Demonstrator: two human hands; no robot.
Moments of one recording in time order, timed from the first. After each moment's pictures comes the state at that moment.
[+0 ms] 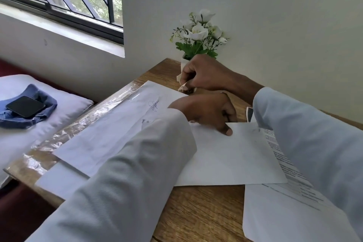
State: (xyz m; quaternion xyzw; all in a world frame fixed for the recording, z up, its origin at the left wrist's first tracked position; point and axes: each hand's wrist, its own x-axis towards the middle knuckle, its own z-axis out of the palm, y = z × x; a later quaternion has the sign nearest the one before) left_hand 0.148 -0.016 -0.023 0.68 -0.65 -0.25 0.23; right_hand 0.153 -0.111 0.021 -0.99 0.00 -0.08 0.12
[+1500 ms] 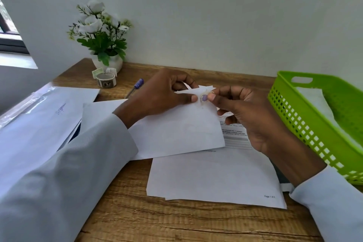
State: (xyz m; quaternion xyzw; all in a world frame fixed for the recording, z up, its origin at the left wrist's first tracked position) left_hand 0.056 -0.056 -0.006 0.62 -0.63 -0.18 0.42; right_hand -0.142 -0.123 -0.005 -0.67 0.34 -0.35 0.55
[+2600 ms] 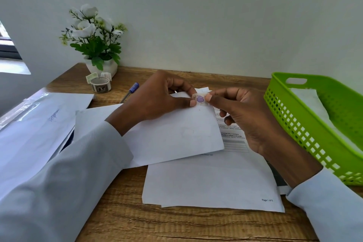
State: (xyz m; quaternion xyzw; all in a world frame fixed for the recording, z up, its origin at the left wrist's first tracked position) left_hand 0.051 -0.053 0.001 0.60 -0.66 -0.14 0.42; right_hand -0.143 -0.130 -0.009 -0.69 0.34 -0.38 0.52
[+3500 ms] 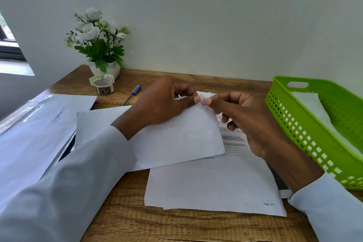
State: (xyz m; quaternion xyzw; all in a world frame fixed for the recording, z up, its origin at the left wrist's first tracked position) left_hand 0.042 -0.053 0.003 0.63 -0.66 -0.11 0.38; right_hand -0.144 -0.124 -0.005 -0.68 0.36 -0.36 0.52
